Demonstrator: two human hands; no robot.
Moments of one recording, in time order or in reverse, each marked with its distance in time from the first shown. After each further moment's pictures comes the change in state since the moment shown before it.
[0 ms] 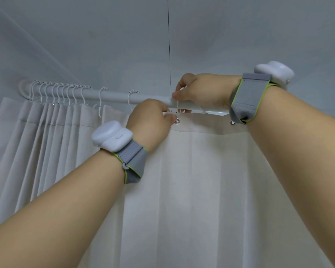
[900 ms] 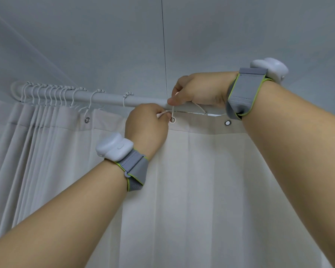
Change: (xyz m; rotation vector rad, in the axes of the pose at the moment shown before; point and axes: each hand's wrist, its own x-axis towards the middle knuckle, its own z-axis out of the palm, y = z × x) left_hand -0.001 -0.002 0.017 -0.099 0.203 -0.005; right_hand 0.010 0.005 -0.007 -0.059 -0.068 -0.027
